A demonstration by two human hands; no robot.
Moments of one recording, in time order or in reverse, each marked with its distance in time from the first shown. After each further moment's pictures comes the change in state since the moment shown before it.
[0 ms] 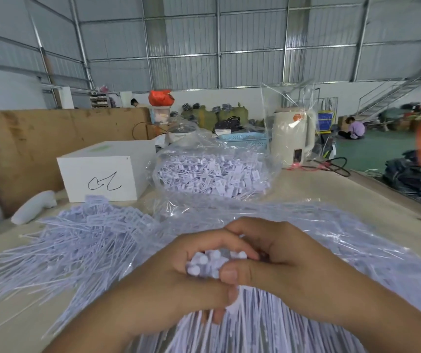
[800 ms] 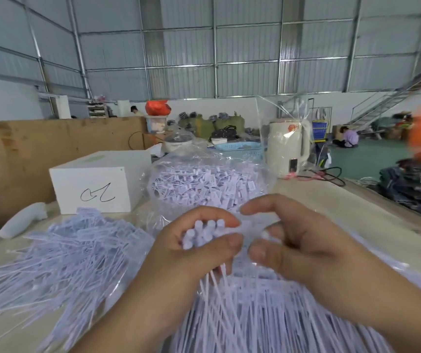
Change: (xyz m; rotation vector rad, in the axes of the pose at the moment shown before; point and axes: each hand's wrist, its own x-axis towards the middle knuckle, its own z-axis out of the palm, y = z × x) left_hand 0.028 0.001 0.014 -0.156 0.453 0.163; right_hand -0.007 -0.007 -0.028 0.060 0.112 0.012
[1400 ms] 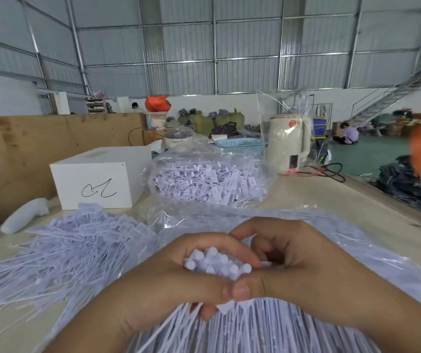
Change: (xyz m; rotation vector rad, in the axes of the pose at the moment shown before) left_hand -0.003 0.015 -0.023 0.140 -0.501 -0.234; right_hand 0.002 0.003 0.011 -0.137 -0.067 0.053
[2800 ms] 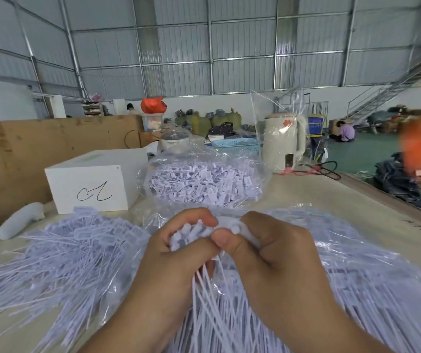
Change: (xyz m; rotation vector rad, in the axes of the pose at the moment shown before) left_hand 0.020 -0.011 0.031 -0.247 0.744 0.193; right_hand 0.007 -0.001 0.044 -0.319 0.680 -0.144
